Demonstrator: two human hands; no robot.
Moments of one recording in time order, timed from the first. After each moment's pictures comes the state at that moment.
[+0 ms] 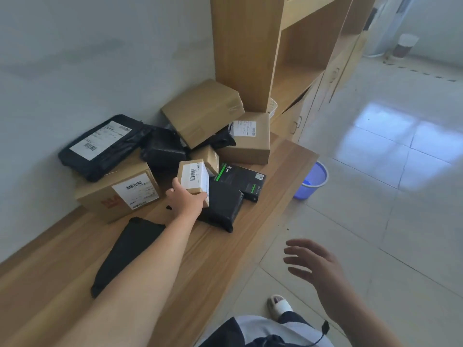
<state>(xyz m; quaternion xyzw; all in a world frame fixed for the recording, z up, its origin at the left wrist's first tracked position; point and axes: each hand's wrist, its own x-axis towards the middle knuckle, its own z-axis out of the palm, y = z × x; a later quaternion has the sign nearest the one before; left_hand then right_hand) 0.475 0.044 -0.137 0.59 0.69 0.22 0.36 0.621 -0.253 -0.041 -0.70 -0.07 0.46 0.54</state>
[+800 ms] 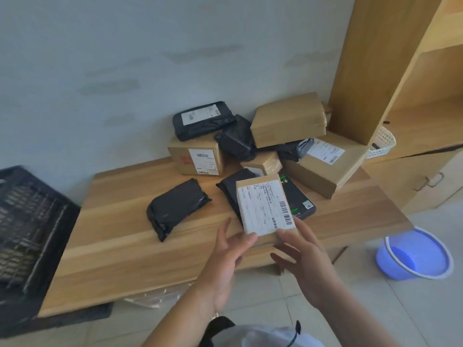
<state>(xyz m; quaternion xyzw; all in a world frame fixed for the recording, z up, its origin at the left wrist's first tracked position) 0.582 -0.210 -0.023 0.29 0.56 0.46 0.62 0.750 -0.178 -0.037 -0.49 -0.29 0.71 0.41</state>
